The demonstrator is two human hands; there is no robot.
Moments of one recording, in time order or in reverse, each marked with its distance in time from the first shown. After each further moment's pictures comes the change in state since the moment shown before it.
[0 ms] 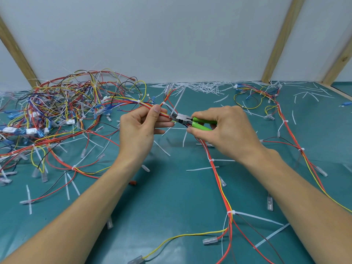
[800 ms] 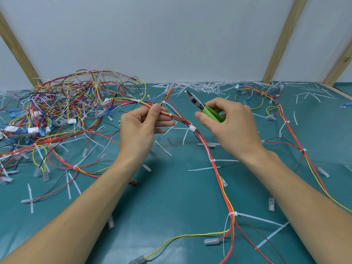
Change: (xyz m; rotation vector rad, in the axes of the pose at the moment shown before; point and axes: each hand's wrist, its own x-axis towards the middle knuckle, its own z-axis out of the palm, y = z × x) left_hand 0.001 0.002 -0.002 0.000 0.007 -0.020; right_hand 0.002 0.004 0.005 0.094 0.191 0.211
